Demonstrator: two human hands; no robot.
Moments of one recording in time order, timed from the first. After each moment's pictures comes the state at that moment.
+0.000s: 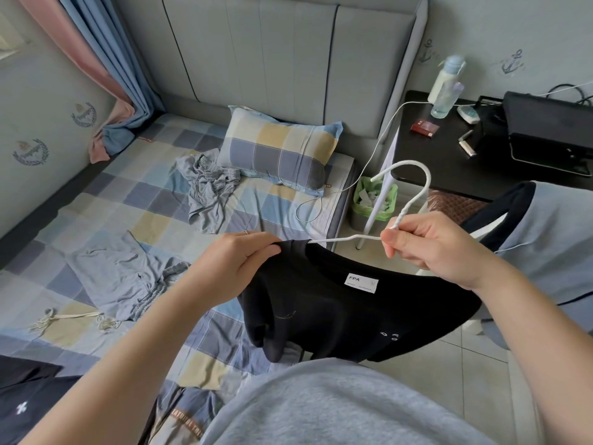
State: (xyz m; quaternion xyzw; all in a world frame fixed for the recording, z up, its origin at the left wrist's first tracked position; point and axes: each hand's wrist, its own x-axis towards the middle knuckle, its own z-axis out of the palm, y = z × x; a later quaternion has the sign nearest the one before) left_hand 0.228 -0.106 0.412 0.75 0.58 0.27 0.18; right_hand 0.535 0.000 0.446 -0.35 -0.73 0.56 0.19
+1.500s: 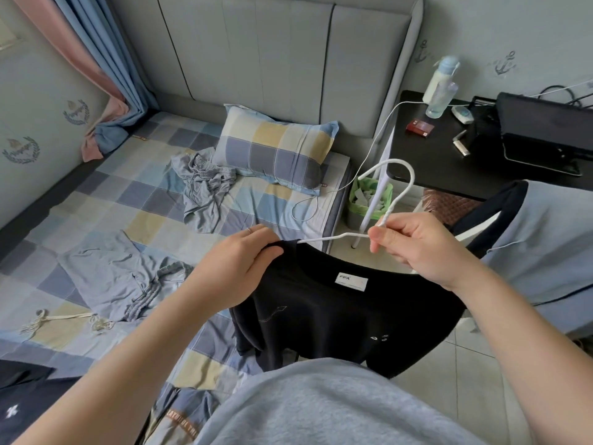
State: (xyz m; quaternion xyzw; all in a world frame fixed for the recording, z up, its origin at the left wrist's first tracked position) left_hand 0.240 -0.109 0.408 0.73 0.60 0.28 0.16; right_hand 0.523 -0.006 0.435 -0.36 -0.72 0.54 0.24
